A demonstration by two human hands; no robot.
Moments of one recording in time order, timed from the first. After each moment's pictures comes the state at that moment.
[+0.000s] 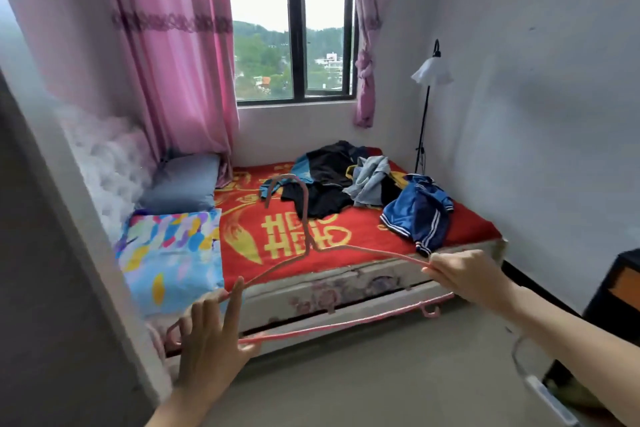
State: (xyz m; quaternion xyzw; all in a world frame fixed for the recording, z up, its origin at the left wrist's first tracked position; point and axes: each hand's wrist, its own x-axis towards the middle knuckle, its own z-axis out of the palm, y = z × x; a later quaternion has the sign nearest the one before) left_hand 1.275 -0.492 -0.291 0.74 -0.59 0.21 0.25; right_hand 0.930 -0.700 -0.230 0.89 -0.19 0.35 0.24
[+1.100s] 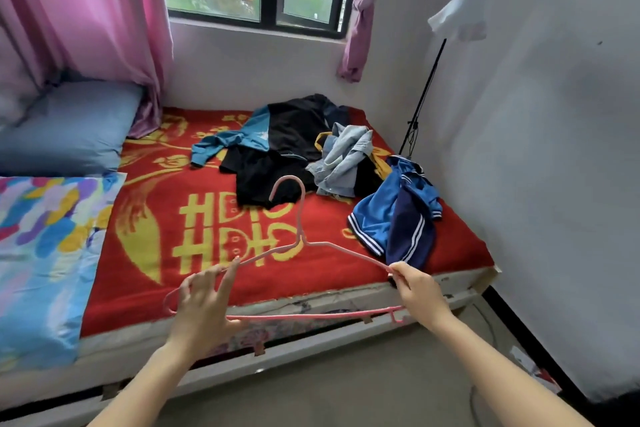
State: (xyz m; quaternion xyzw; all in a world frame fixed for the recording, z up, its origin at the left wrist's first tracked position) left_hand 1.316 -0.967 -0.407 0.74 -0.66 0.02 0.14; right_hand 0.988 -1.112 -0.348 0.80 -0.54 0.17 -0.20
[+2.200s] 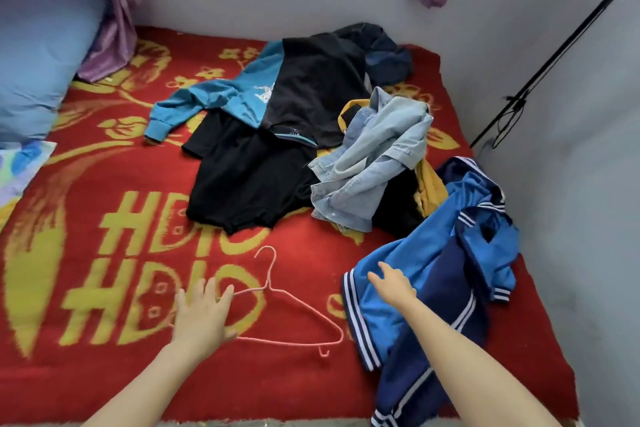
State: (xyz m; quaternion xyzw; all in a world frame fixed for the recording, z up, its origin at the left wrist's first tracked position) left_hand 1.310 -1.425 -0.489 0.85 -0.46 -0.19 -0.15; right_hand 1.076 -1.662 -0.505 0.71 -0.60 -0.18 -0.32
